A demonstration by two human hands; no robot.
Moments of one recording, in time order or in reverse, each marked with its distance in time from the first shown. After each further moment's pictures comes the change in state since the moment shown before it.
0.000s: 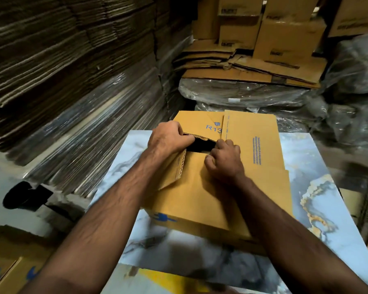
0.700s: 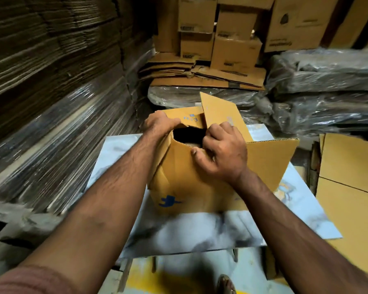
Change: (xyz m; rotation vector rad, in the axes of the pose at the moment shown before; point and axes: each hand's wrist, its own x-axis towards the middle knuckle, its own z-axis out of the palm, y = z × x) left_hand 0.006 -0.010 -0.010 -0.202 -0.044 -0.039; right_hand -0.089 -0.101 -0.108 -0.156 0.581 -0.313
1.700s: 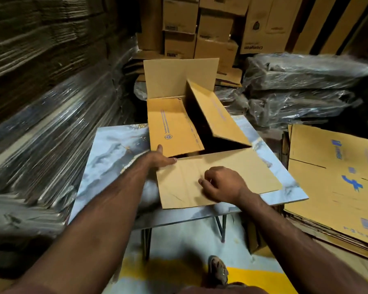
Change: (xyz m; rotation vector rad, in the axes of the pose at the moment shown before) left_hand -0.100 -0.117 0.039 0.109 -0.638 0.043; right_hand -0.124 -0.074 -0.031 -0.016 -0.740 0.298
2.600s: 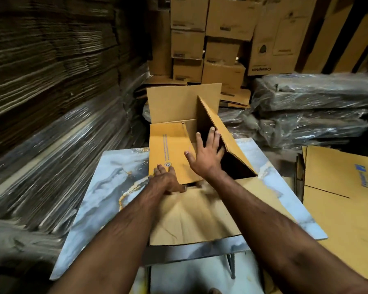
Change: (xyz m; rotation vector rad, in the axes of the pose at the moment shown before) left_hand 0.015 0.066 0.009 0.433 0.094 -0.102; right_hand 0.168 0.031 -0.012 0.033 0.157 0.380
